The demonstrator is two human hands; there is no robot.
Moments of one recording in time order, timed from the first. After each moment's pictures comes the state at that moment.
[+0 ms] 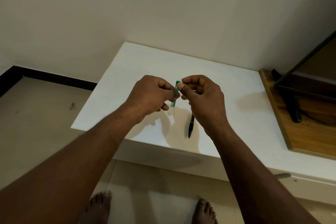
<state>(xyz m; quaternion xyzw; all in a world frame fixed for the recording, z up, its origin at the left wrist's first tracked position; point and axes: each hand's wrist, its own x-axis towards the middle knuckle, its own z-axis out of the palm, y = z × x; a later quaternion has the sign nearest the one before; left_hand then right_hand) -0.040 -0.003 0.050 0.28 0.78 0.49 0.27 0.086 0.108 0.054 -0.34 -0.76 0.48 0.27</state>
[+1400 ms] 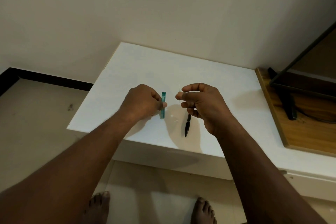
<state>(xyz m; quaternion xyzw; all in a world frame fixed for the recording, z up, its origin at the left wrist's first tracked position) -0.046 0.002 0.020 0.28 0.88 0.32 0.21 0.096 0.121 0.064 -0.40 -0.66 0.63 0.14</state>
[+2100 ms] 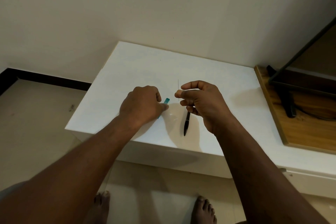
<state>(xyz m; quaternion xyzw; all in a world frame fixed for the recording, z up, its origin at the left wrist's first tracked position) -0.037 0.007 0.011 0.33 0.91 0.24 0.11 0.096 0.121 0.065 -0.40 -0.67 0.61 0.15</state>
